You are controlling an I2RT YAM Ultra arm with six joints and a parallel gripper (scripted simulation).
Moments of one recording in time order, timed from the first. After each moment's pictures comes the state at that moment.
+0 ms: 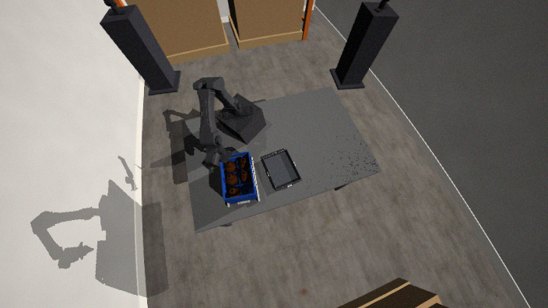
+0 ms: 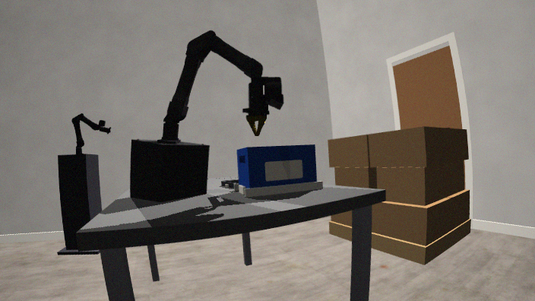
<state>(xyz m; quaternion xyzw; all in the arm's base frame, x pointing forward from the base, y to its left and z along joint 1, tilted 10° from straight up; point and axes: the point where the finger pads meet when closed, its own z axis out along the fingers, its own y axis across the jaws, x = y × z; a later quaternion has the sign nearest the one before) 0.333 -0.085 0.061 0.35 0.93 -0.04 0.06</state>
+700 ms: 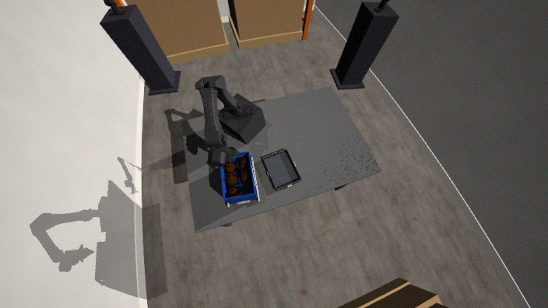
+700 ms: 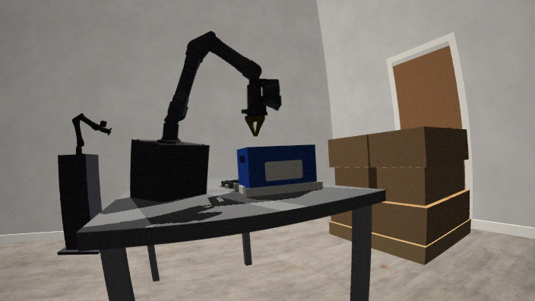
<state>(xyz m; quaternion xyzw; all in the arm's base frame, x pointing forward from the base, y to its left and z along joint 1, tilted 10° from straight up) 0.332 -0.062 0.059 0.35 0.94 -0.04 0.07</state>
